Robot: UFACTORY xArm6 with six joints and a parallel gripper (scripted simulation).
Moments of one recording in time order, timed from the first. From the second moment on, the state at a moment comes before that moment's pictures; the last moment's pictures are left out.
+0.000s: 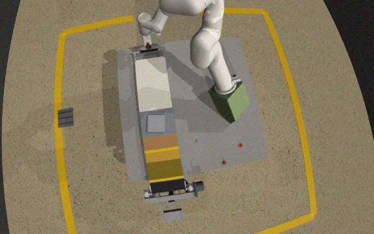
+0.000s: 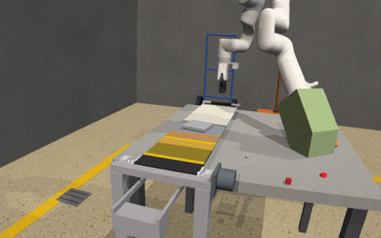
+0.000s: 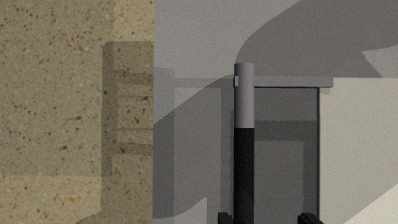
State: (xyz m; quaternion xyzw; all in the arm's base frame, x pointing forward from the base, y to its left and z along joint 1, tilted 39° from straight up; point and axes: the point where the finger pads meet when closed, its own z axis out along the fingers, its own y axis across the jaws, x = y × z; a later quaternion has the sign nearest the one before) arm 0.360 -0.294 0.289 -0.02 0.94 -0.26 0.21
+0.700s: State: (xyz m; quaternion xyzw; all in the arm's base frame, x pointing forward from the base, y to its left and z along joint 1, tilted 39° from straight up) arm 0.367 -0.302 0.276 -0.02 0.94 -0.26 0.21
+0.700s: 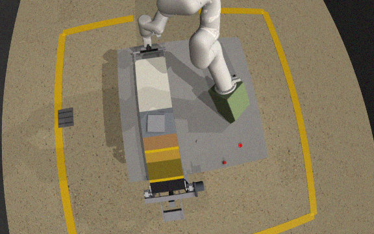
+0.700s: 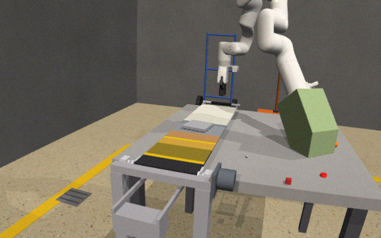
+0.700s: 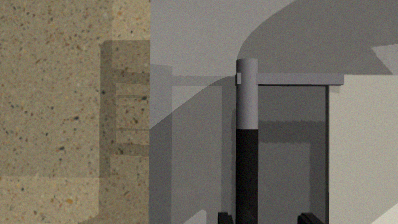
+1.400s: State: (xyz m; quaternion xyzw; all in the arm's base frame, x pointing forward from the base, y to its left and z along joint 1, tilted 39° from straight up) arm 0.377 -0.314 0.257 -0.02 0.94 -0.26 0.21
